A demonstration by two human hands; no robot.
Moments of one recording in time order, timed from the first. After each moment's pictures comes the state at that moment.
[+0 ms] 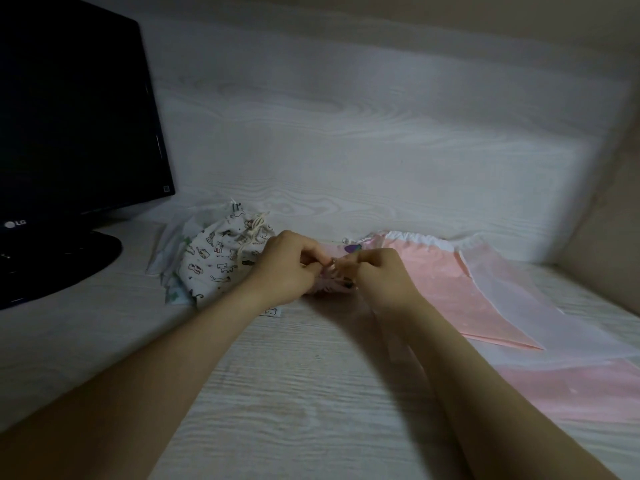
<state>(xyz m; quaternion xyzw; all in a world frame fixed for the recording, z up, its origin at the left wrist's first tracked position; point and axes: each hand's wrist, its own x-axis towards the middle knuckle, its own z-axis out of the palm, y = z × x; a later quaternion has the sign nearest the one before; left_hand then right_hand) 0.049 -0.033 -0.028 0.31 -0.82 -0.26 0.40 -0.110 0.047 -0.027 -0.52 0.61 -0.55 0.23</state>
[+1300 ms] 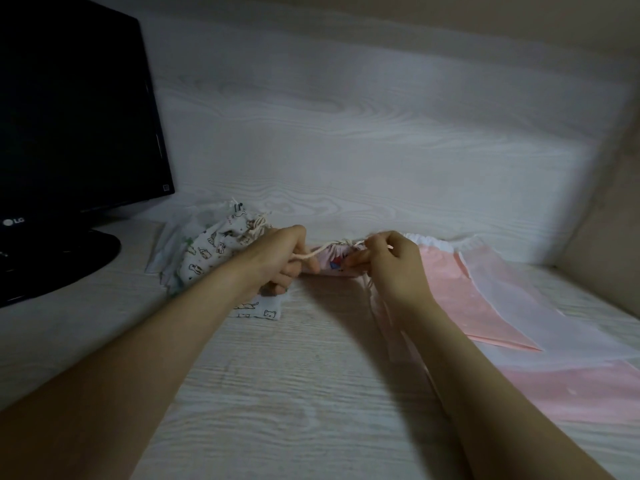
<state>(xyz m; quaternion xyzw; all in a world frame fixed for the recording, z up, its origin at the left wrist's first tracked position) 0.069 -0.024 0.004 0.40 -0.70 -0.53 0.27 -0.118 0.043 -0.022 -0.43 0.57 -0.67 0.21</state>
